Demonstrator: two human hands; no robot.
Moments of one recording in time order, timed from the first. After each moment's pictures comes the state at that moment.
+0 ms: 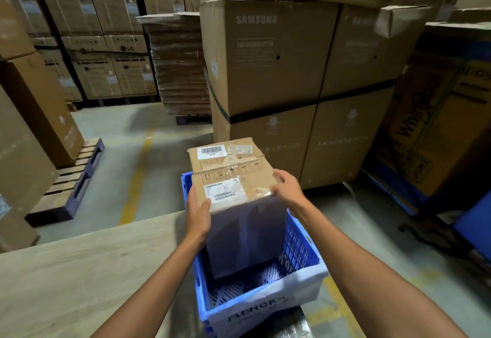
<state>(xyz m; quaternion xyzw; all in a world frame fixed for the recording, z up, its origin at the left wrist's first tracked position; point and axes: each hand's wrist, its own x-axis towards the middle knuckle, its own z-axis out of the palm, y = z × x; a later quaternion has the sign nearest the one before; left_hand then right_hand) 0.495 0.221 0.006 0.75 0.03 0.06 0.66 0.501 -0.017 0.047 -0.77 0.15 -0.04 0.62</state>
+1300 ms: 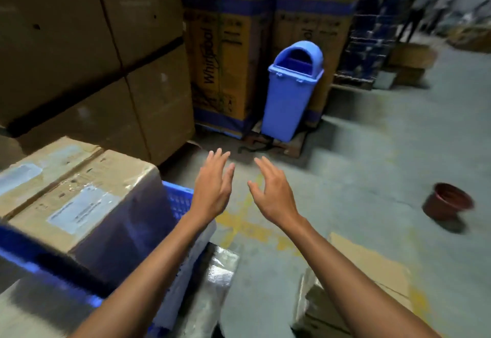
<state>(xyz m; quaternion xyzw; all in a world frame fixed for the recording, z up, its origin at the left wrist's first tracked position) 0.349 0.045 0.052 0.72 -0.53 -0.07 0.43 0.196 -0.018 0.054 -0.84 0.40 -0.28 0.25</state>
